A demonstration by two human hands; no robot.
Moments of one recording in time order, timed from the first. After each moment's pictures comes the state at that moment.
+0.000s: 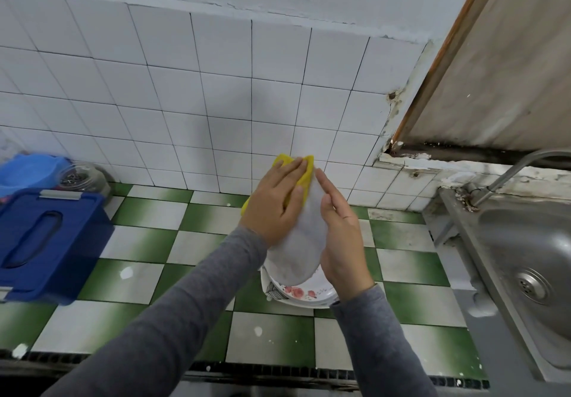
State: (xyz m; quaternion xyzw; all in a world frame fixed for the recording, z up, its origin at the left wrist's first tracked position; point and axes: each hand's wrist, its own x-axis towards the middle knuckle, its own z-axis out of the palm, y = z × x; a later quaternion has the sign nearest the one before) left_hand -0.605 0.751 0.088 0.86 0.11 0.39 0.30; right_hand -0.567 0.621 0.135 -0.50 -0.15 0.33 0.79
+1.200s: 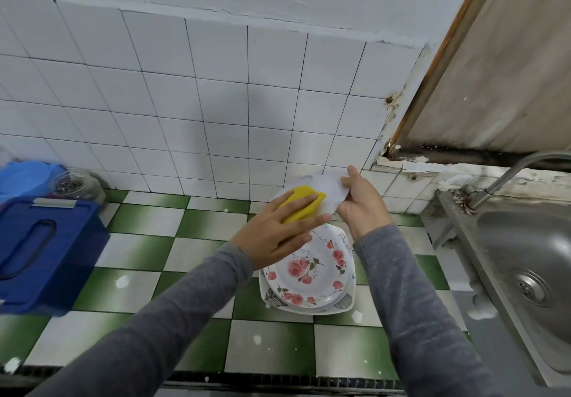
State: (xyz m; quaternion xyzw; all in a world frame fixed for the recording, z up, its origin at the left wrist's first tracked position) left_hand -0.617 0.763 0.064 0.94 -0.10 0.28 0.13; right_hand -0.485 0.656 0.162 -0.43 0.14 0.37 0.81
